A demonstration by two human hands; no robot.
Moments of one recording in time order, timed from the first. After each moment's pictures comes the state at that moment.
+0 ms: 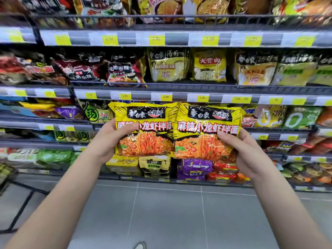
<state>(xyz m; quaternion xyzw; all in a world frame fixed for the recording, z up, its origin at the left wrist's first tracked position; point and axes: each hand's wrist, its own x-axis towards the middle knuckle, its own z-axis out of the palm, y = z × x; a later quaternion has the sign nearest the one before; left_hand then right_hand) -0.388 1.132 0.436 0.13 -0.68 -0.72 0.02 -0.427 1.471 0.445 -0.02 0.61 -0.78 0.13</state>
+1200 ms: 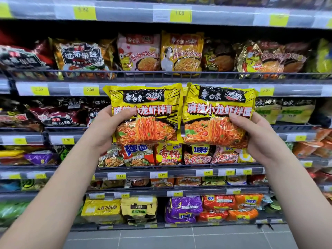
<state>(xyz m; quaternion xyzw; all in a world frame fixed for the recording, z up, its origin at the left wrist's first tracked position) -0.504 1.157 0.552 0.03 -0.67 -0.74 0.09 -0.532 1.509 0.552 -0.11 0.63 -0.77 0.01</state>
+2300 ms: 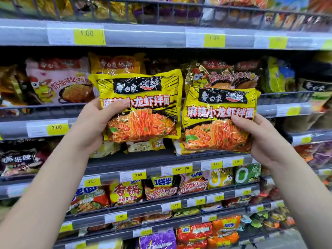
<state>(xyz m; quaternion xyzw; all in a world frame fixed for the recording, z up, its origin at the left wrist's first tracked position) -0.641 1.309 0.612 -0.05 -0.64 -0.75 0.14 -0.639 1.653 0.589 -0.10 0.64 -0.76 -0.06</state>
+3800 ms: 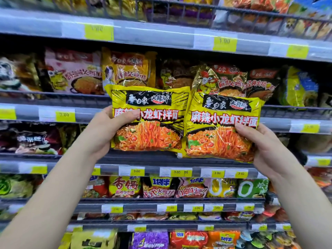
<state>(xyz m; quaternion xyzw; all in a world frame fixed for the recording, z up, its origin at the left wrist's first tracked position) -0.626 1.331 0.590 0.00 -0.65 -0.75 0.13 -0.659 1.673 0.586 -0.12 0.63 -0.76 0.01</state>
